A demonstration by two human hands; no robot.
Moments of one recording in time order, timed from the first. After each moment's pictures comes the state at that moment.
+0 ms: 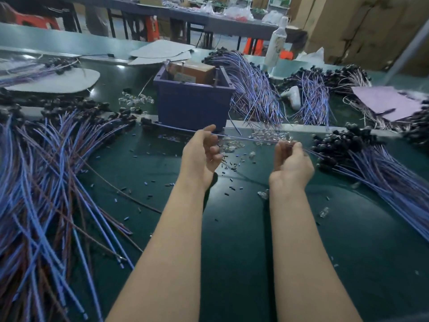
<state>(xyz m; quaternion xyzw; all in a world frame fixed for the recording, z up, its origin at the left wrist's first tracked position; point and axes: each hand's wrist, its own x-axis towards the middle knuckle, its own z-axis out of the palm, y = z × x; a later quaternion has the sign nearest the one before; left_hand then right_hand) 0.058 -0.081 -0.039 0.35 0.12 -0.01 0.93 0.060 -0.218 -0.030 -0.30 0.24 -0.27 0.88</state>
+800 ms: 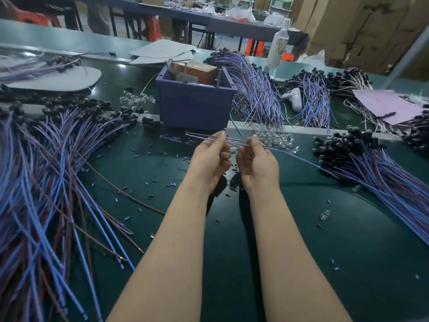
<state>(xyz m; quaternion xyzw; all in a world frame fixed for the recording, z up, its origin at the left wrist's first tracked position) 0.059 -0.090 -0.046 0.43 0.08 -0.05 0.90 0.058 -0.175 -0.040 -0.44 0.17 -0.08 0.88</state>
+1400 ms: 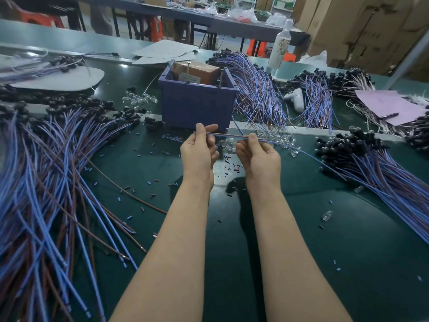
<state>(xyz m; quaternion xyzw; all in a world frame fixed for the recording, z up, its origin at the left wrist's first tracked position) 0.061 -0.084 -0.045 0.41 0.09 0.11 0.90 0.056 -0.172 -0.038 -0.48 0.11 -0.12 0.86</state>
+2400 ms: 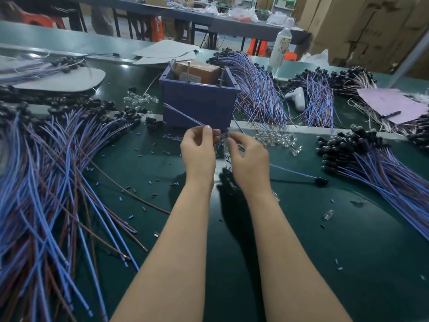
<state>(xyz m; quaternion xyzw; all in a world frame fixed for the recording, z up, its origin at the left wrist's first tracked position) 0.058 -0.086 -0.046 0.52 0.11 0.21 0.82 0.046 -0.168 -0.042 -0.88 -0.06 -0.22 0.42</state>
